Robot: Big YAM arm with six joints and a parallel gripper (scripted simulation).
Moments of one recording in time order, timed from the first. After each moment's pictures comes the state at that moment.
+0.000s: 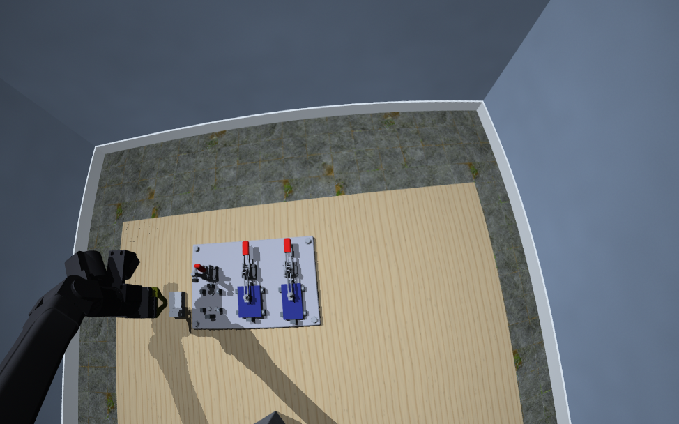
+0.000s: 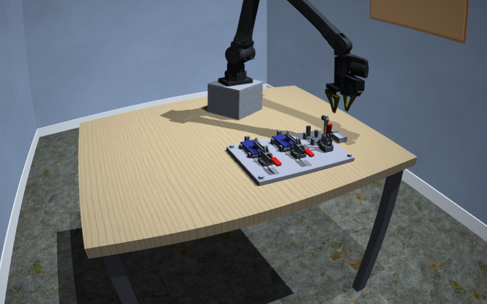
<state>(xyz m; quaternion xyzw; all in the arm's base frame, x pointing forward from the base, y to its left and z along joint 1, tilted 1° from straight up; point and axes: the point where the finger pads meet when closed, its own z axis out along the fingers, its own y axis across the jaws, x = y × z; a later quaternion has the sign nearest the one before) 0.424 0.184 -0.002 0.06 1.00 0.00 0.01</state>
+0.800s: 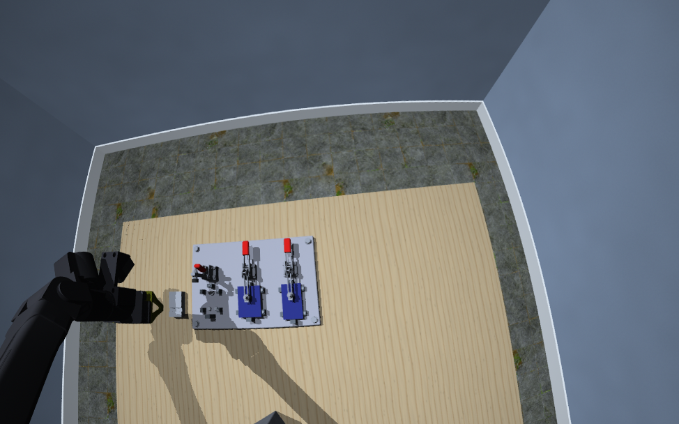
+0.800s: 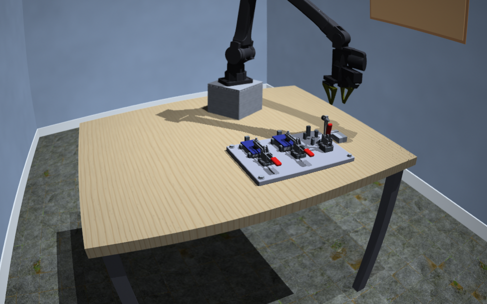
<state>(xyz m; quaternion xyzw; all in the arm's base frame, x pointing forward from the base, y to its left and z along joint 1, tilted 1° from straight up) 0.411 0.178 0.025 0.06 1.00 0.00 0.00</state>
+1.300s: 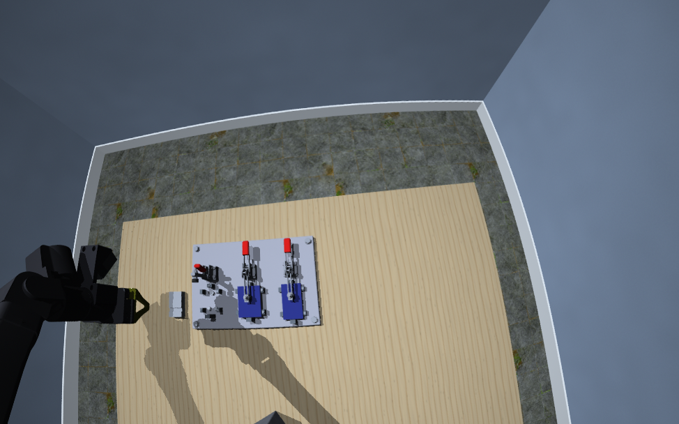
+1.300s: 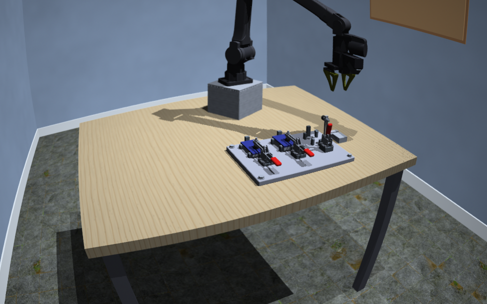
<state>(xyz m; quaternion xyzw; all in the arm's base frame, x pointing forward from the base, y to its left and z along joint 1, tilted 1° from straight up) 0.412 0.179 0.076 0.06 1.00 0.00 0.00</state>
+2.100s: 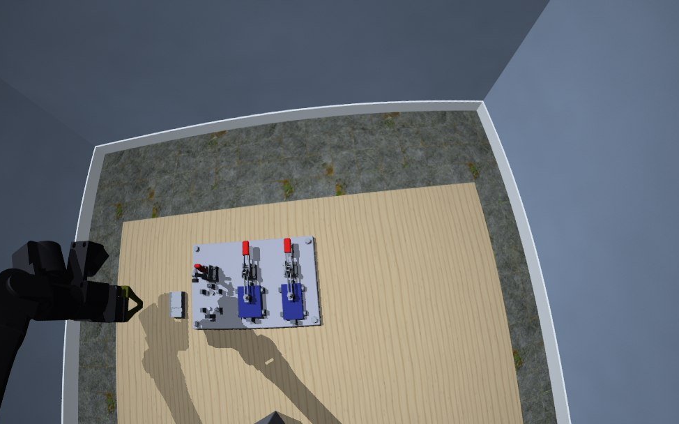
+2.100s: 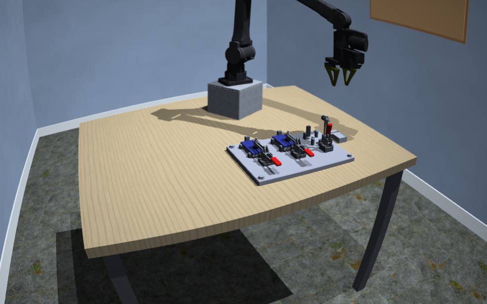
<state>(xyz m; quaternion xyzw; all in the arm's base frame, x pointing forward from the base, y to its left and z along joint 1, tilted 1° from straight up) 0.417 0.181 0.096 0.06 1.00 0.00 0.00</state>
